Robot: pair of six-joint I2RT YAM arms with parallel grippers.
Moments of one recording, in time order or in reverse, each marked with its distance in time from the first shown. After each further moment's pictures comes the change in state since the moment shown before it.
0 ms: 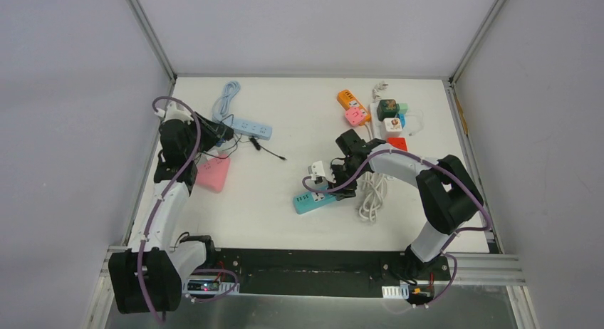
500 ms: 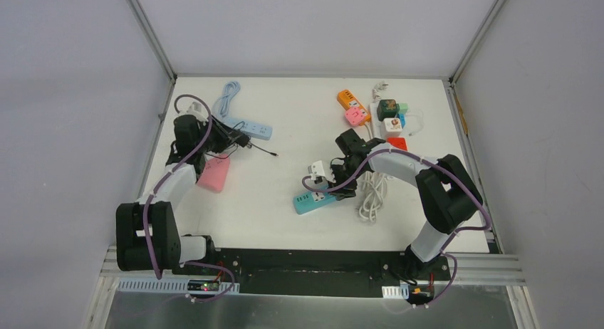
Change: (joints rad) left arm 0.045 0.275 0.031 0.151 0.201 -0.120; right arm 0.000 0.006 0.008 -0.014 0.001 -0.001
